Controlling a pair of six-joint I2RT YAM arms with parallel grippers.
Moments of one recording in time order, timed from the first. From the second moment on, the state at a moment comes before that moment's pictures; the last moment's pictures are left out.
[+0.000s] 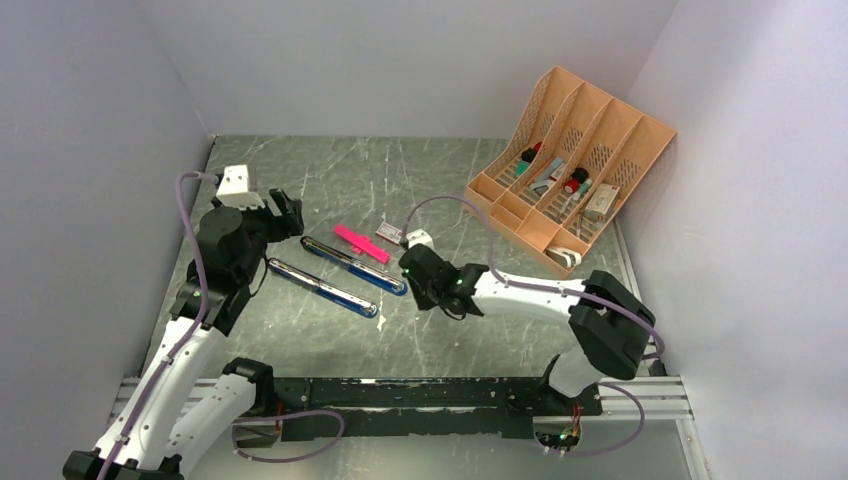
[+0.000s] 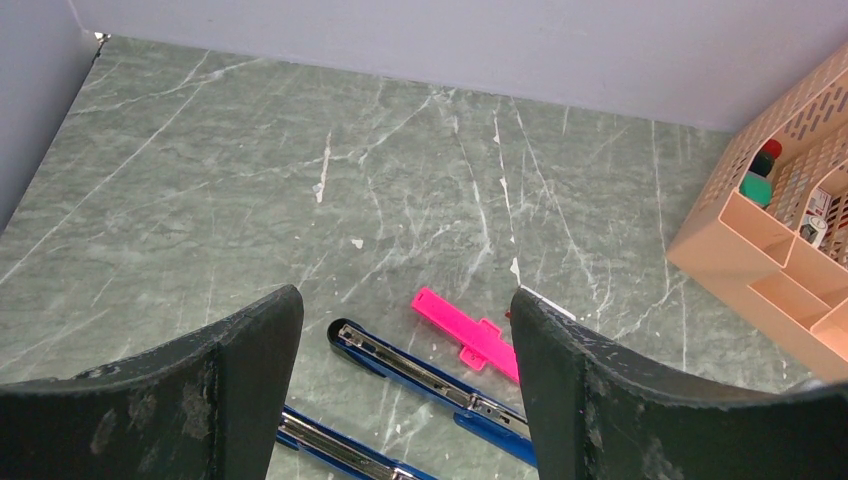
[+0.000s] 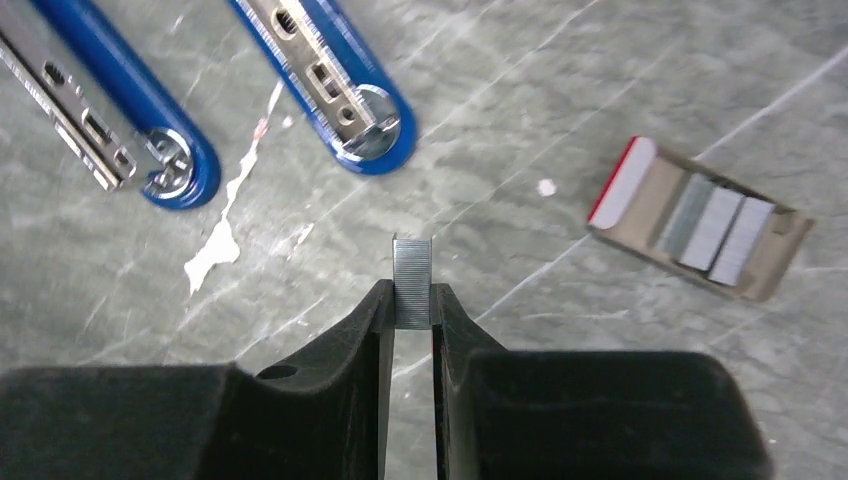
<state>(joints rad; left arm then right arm) -0.28 0.74 0.78 -0.18 -0.22 -0.26 0.97 1.53 0.89 -0.27 0.26 0.41</state>
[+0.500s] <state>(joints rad) -0.27 0.75 0.78 -0.18 -0.21 -0.26 1.14 1.67 0.90 -0.27 0.30 0.53</state>
